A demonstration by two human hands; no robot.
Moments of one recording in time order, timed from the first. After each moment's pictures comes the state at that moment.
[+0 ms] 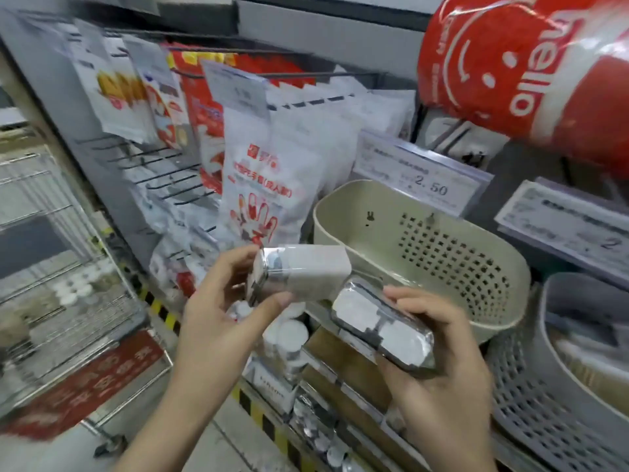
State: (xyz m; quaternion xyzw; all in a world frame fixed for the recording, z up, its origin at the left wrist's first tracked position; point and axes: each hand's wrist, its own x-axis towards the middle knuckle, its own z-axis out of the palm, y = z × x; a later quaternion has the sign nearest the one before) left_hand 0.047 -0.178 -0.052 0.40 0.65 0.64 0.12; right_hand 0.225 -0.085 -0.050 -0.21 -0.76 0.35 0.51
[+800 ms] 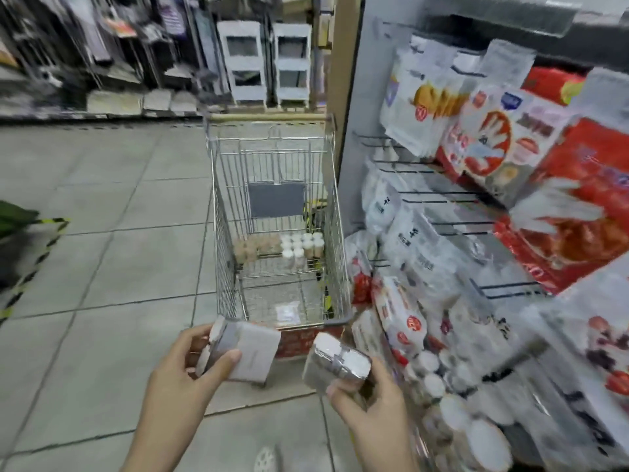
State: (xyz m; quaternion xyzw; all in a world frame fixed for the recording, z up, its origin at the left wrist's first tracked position) left_hand -0.116 -0.465 -0.146 -0.05 0.80 0.60 -0.05; right_hand -0.062 -0.256 -0.170 -0.17 -0.68 0.71 0.08
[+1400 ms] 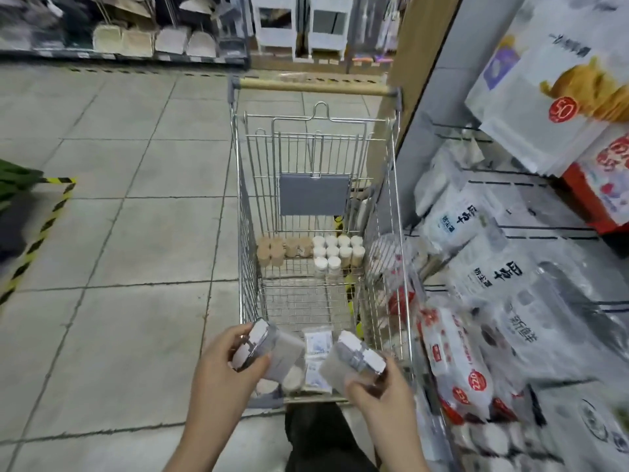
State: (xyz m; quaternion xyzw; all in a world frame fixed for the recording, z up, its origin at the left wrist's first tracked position) left_hand -0.338 -0.491 -0.219 -0.13 0.81 0.57 0.04; right_hand -0.293 -0.286 -0.241 -0.25 -0.73 0.63 -0.06
